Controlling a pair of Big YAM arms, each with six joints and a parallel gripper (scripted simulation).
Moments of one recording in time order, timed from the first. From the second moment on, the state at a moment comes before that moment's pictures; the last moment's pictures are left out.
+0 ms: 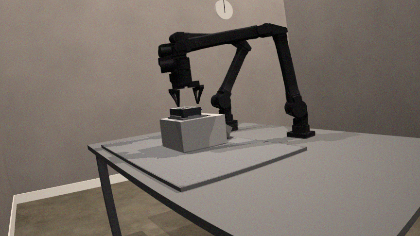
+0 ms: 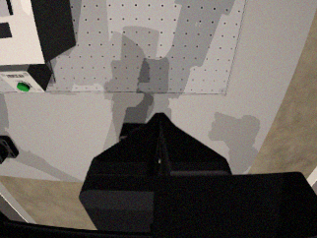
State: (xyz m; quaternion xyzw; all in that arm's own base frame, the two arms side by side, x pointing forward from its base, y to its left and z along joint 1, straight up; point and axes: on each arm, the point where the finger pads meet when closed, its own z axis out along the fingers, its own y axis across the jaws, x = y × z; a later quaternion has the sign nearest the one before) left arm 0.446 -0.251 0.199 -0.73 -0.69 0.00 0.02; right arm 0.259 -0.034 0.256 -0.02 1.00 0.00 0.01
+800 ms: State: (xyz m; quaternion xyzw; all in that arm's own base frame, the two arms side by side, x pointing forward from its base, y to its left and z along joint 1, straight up) left arm 0.445 -0.251 0.198 -0.73 -0.69 0.00 0.02; right arm 0.259 -0.034 0.256 -0.02 1.00 0.00 0.01
